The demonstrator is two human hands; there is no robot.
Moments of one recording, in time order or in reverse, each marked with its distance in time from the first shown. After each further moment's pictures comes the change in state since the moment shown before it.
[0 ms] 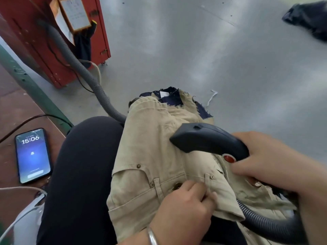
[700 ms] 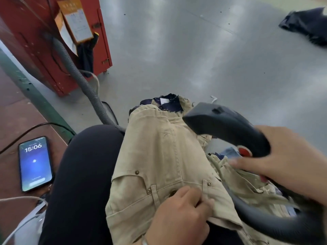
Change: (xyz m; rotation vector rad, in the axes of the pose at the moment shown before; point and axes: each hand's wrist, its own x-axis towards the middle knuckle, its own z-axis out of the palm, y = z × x) left_hand 0.000 -0.001 -0.008 -0.104 -0.067 -0.043; right_hand -0.026 -0.011 -0.020 0.026 0.266 -0.016
